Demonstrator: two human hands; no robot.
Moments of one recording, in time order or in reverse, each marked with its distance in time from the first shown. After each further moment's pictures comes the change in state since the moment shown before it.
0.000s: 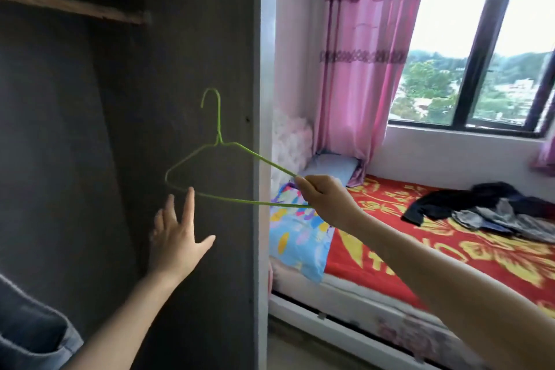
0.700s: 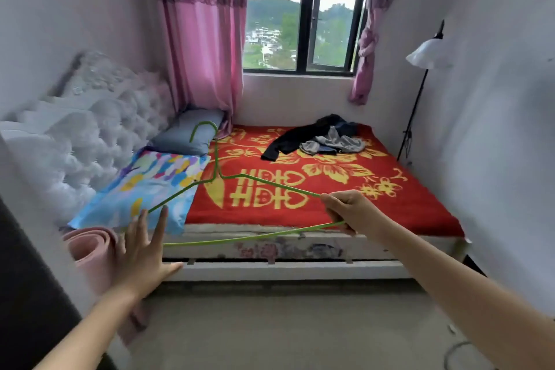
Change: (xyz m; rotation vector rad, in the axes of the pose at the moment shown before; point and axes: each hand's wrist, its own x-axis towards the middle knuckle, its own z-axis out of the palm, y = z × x) left_hand -0.173 0.236 0.147 -0.158 -0.250 0.513; right_hand -0.312 0.221 -0.252 0.203 0.057 0.524
